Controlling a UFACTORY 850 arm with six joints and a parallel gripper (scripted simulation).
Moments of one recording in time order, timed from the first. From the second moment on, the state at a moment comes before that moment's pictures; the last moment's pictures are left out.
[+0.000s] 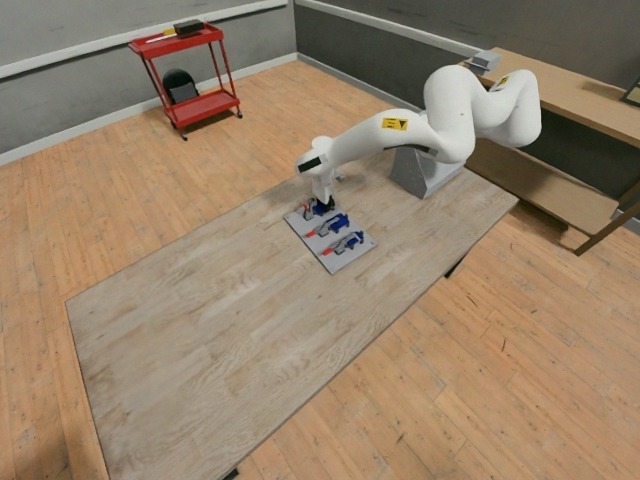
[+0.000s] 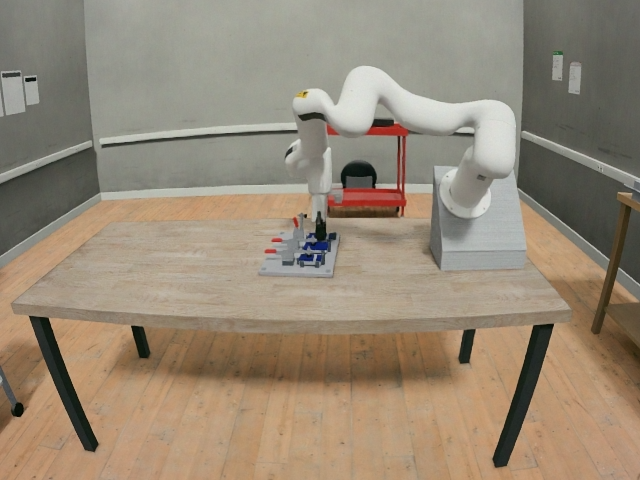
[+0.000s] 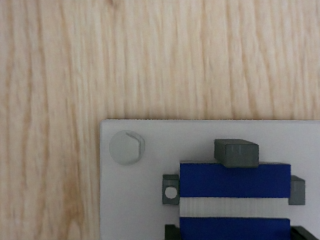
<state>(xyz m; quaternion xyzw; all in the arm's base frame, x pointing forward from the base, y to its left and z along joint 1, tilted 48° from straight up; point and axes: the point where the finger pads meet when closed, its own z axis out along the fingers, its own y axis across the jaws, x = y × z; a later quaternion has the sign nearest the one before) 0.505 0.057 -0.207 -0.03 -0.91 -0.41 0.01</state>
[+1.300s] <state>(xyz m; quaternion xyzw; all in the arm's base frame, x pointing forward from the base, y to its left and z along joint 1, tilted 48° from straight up) 0.505 0.048 -0.199 -0.03 -0.91 -0.41 0.01</state>
